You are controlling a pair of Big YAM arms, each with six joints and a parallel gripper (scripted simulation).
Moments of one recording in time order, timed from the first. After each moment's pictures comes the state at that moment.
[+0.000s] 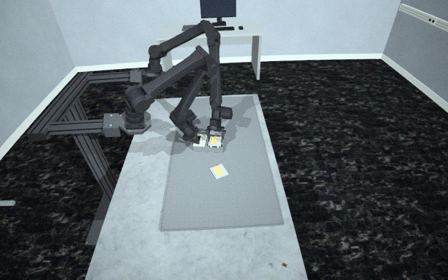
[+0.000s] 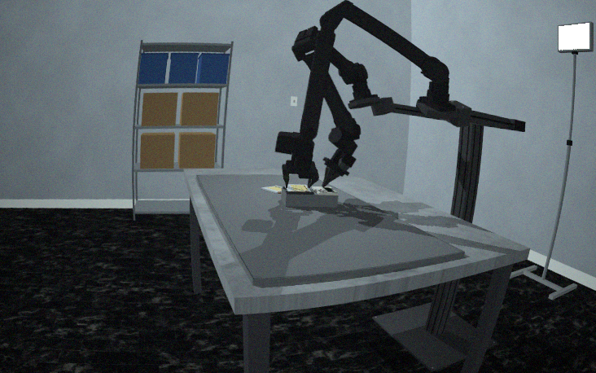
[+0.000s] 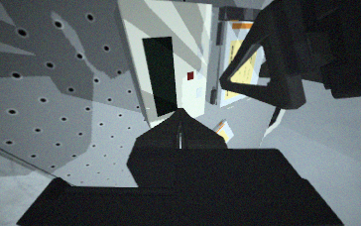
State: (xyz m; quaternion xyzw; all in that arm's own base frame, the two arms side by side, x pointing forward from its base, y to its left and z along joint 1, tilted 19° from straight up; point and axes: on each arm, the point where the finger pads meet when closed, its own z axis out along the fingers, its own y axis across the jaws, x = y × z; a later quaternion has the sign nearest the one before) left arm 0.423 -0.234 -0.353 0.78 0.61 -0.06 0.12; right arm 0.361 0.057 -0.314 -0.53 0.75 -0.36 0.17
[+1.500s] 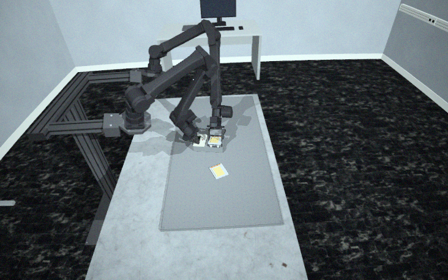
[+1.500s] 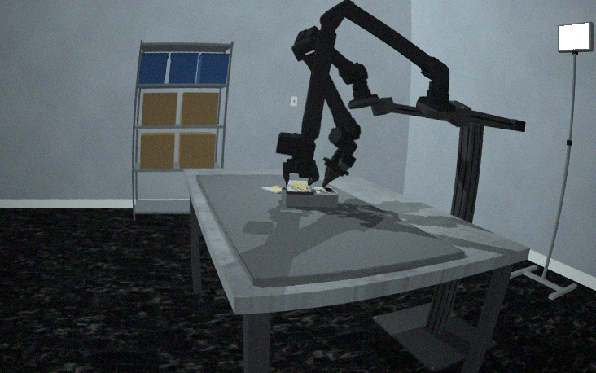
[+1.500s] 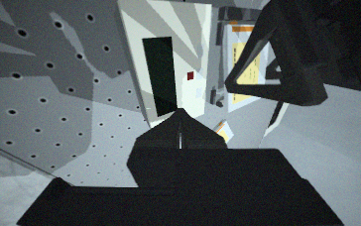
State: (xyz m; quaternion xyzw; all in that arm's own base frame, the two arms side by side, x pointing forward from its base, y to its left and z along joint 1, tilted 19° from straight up) left arm 0.421 -0.237 -0.345 0.78 0.60 -0.10 0.15; right arm 0.361 0.058 -0.314 -0.53 0.75 -0.36 0.17
